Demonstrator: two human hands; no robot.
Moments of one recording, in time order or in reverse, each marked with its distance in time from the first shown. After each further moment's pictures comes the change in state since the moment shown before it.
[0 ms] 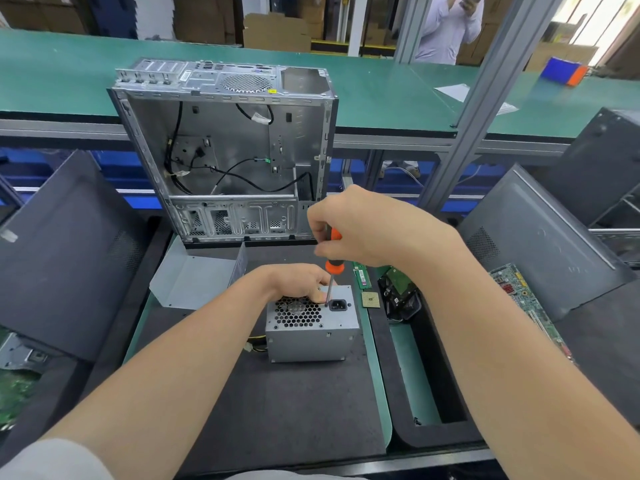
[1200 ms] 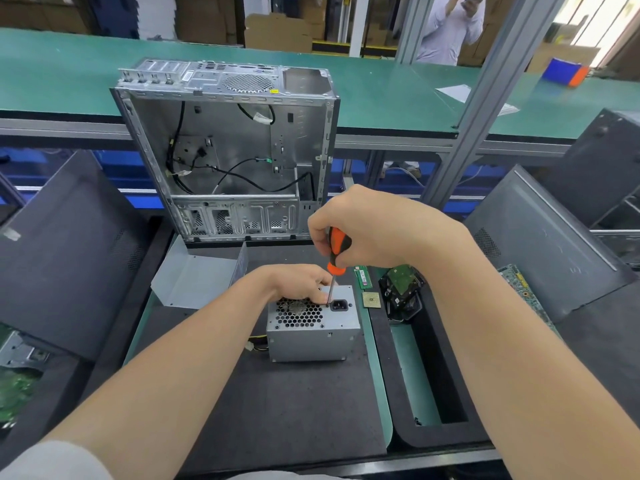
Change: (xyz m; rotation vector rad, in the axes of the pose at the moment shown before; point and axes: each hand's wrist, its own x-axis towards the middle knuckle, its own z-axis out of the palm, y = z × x) left_hand -0.003 -0.002 0.000 0.028 0.005 0.003; right_hand -0.008 0.003 -0.007 0.046 -0.043 -0.092
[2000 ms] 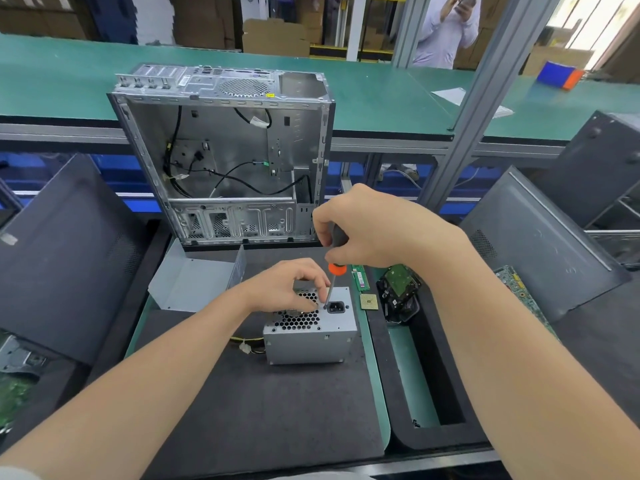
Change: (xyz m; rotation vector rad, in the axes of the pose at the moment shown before) left_hand -0.019 -0.032 0.003 0.077 0.265 0.371; right_hand -0.003 0.005 0.003 0.037 0.099 0.056
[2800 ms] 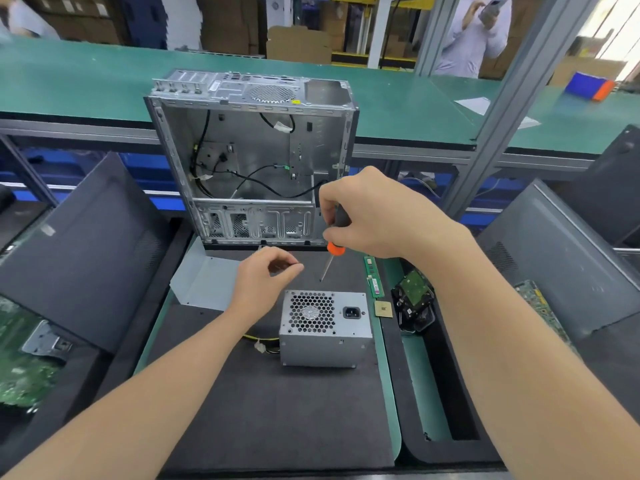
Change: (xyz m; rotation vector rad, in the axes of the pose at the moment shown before) left_hand -0.031 -0.030 0.007 0.020 0.863 -0.133; right_hand 0.019 -0.011 -0.008 0.020 0.155 -0.014
